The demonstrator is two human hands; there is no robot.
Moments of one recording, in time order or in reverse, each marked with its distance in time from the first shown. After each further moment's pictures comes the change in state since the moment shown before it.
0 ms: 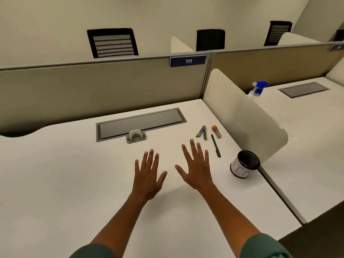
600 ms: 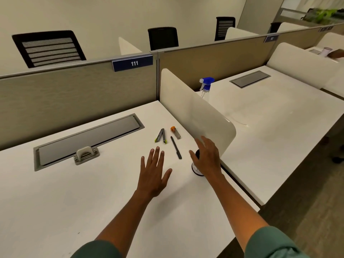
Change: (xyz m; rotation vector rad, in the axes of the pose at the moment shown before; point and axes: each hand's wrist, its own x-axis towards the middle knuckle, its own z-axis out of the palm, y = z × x) left_hand 0.081 0.152 0.028 -0.049 -0.038 0.290; right_hand -0.004 0.174 -0.058 0.083 0.249 0.354
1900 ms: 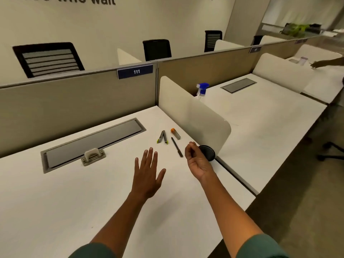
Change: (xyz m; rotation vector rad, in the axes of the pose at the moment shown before) left_hand -0.044 -0.030 -0.035 -0.017 0.063 0.020; right_hand -0.040 -0.092 -0.048 2.323 -0.012 1.031
